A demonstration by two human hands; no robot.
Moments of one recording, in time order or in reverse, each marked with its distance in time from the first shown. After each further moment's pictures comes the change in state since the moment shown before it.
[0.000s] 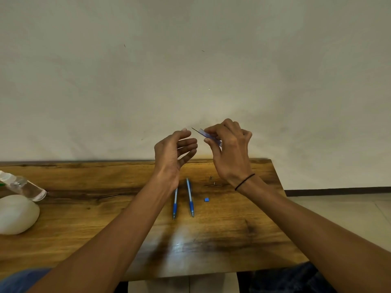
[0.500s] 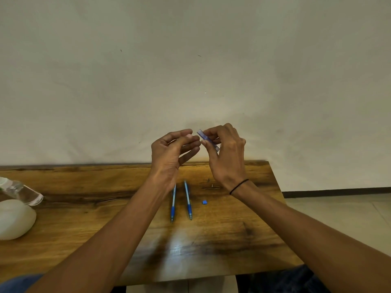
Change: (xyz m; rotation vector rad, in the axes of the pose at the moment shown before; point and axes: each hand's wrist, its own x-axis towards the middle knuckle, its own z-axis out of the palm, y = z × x) left_hand -0.003 0.007 0.003 0.029 -0.127 0.112; right_hand -0.003 -0.002 0.007 0.165 0.051 0.100
